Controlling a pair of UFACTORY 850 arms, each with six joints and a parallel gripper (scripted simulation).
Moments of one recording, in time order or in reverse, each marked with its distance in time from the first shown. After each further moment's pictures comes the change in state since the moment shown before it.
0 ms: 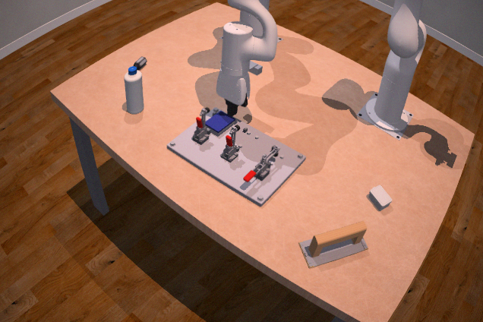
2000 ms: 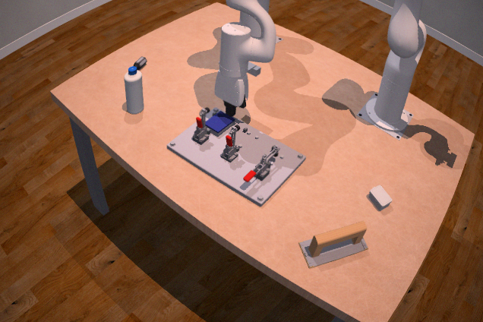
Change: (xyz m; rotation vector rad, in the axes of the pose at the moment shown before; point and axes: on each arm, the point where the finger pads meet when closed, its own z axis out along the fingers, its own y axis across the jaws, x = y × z) left arm 0.000 0.000 0.000 0.000 0.000 0.000; right arm -0.008 0.000 0.000 0.000 0.000 0.000
